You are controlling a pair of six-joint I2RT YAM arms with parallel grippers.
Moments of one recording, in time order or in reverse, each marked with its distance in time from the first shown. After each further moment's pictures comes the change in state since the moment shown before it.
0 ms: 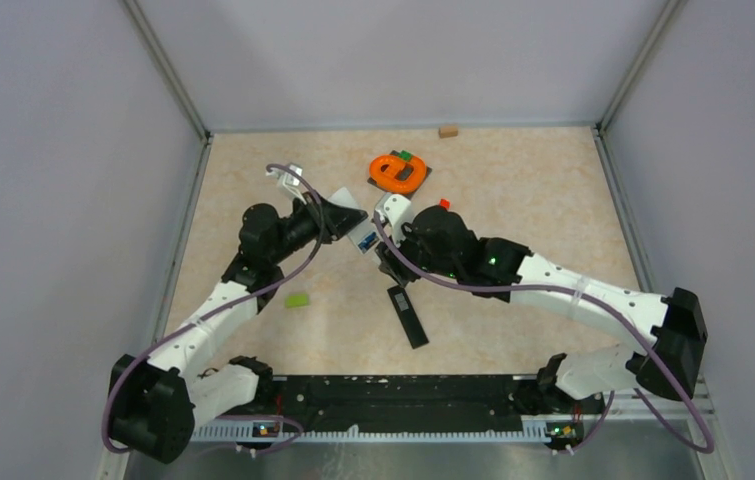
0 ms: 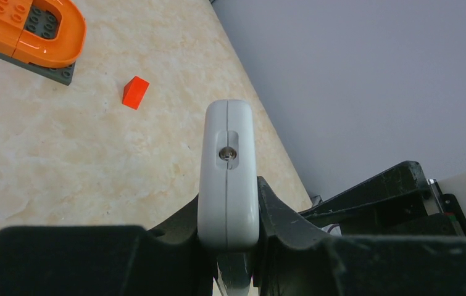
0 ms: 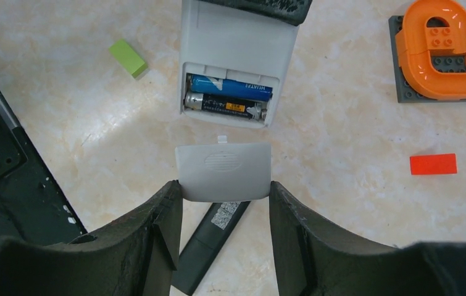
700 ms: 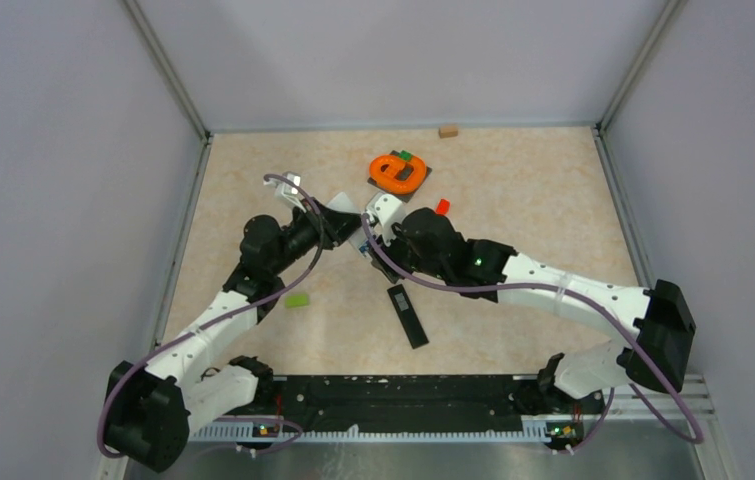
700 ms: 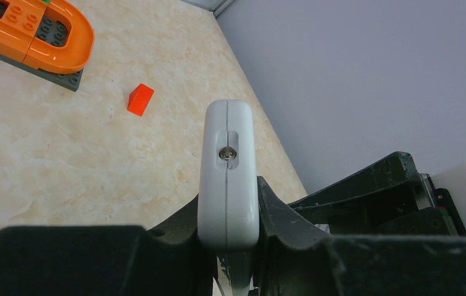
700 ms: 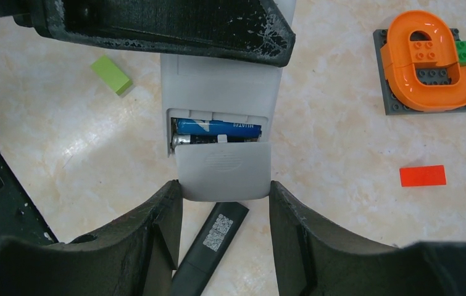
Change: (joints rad) left arm -0.048 -0.045 -0.074 0.064 -0.093 -0.001; right arm 0.025 0.062 0.000 0.090 0.078 -0.013
